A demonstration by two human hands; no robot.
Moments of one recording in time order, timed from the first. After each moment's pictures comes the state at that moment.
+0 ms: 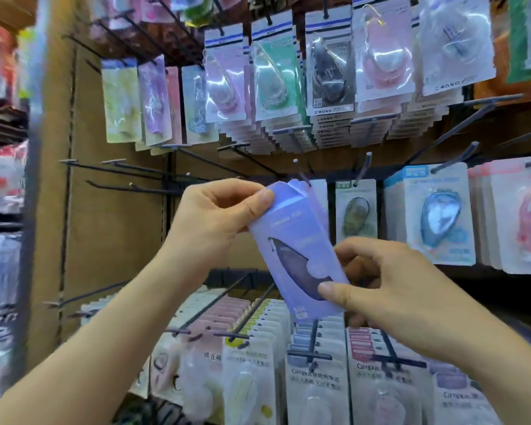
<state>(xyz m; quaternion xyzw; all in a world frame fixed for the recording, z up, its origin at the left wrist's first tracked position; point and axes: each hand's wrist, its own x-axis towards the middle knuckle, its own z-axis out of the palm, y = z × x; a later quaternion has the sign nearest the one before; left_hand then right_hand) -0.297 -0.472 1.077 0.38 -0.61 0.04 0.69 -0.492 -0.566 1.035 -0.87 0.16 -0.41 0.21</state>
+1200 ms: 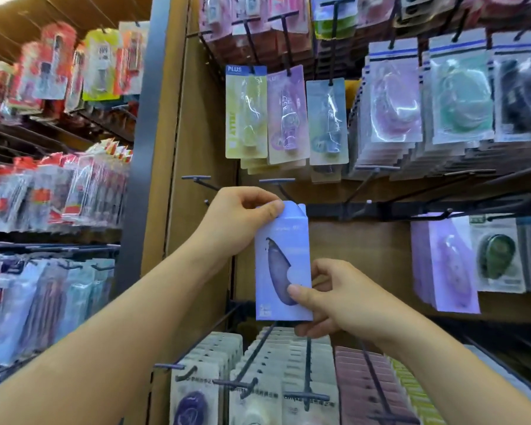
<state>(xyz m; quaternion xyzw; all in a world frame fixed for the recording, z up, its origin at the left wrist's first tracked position) -0.054 -0.430 1.130 0.48 -0.62 0.09 0.61 -0.217 -0.498 1.068 -0.83 0.20 -0.35 0.39</state>
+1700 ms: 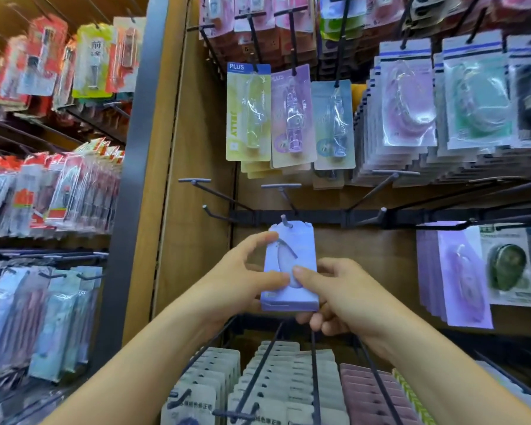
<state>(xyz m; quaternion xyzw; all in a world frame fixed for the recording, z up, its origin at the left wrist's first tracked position) -0.044 -0.438 1.084 0.51 -0.58 -0.19 0.61 -0.196 -0.513 1.079 -0.77 0.21 -0.40 0.44</state>
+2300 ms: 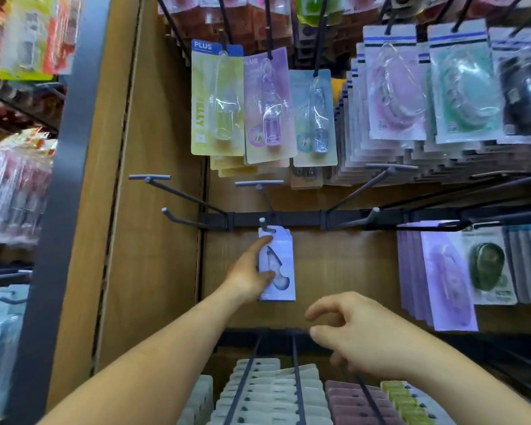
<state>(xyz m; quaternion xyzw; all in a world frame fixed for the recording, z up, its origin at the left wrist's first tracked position) 0.000 -0.595 1.100 0.60 -0.63 0.01 0.50 -0.216 -0.554 1.068 -0.85 0.38 -0.30 0.19</state>
